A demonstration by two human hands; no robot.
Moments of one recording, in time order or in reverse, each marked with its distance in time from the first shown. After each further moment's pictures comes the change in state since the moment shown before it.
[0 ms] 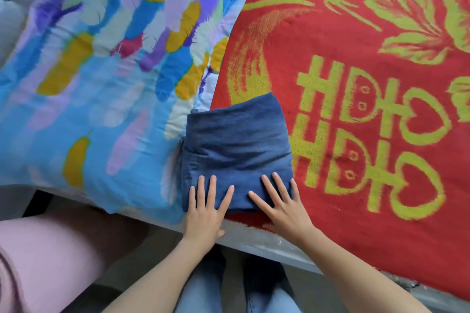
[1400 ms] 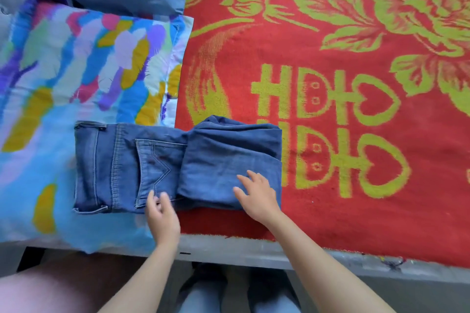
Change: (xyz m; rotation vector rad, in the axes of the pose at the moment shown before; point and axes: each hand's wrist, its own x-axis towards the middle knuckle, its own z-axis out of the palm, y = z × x) left_hand 0.039 0.003 -0.046 -1.232 0.522 -0.929; right_hand 0.026 0.012 -0.082 0.855 -0.341 0.725
